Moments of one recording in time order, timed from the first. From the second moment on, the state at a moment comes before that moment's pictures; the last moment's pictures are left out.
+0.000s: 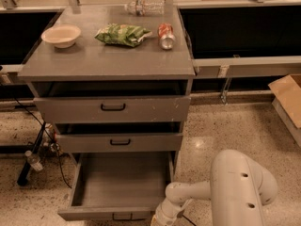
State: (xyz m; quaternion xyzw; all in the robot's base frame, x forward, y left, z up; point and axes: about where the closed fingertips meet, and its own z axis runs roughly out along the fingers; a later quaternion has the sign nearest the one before) arm 0.370 -0.026 0.134 -0.73 0.61 0.30 0.06
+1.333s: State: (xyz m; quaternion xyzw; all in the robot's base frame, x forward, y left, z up) arm 0.403 0.012 0.154 -0.74 0.60 0.28 0.10
